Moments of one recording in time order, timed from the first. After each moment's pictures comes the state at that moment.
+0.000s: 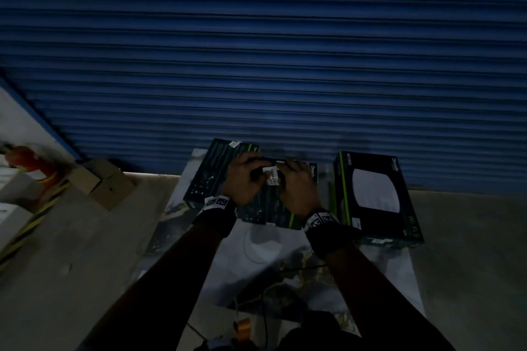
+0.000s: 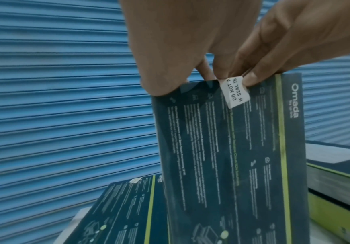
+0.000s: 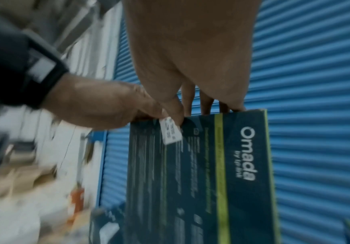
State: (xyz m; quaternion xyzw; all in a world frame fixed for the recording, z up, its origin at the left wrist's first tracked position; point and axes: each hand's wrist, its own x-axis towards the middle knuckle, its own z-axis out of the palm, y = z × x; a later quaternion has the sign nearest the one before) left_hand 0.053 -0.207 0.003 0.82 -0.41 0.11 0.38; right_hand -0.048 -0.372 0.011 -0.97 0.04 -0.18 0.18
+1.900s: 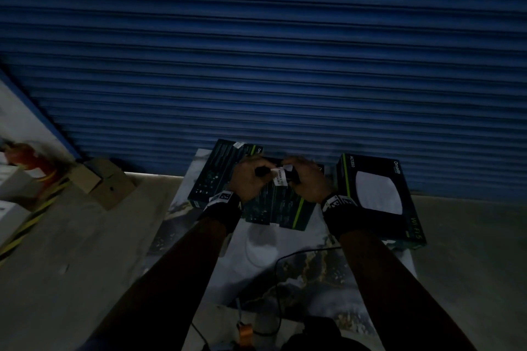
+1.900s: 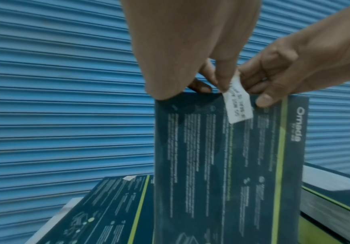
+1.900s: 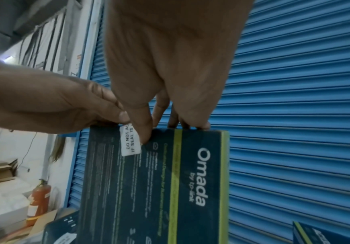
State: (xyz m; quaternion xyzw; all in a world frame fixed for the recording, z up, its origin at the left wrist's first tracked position) left_hand 0.058 -0.202 0.003 0.79 -0.37 0.00 0.50; right_hand -0.029 -0.402 0.013 -0.96 -0.02 -0.05 0.28
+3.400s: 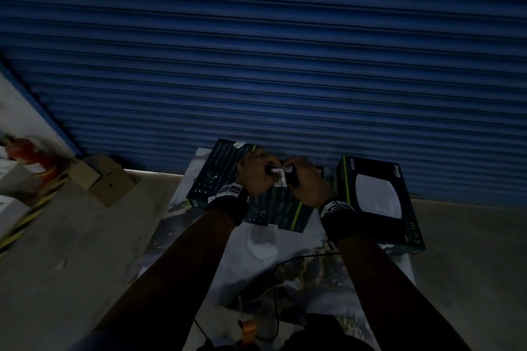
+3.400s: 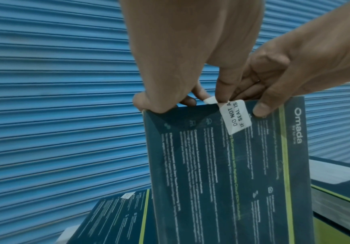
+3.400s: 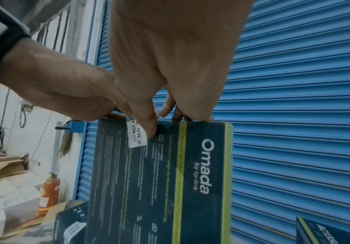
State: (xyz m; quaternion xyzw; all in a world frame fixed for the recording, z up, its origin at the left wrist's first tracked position) left_hand 0.065 -0.224 0.007 0.86 -0.35 -0.03 0.37; right_hand -0.034 -0.401 0.010 -0.94 -0.02 -0.11 0.32
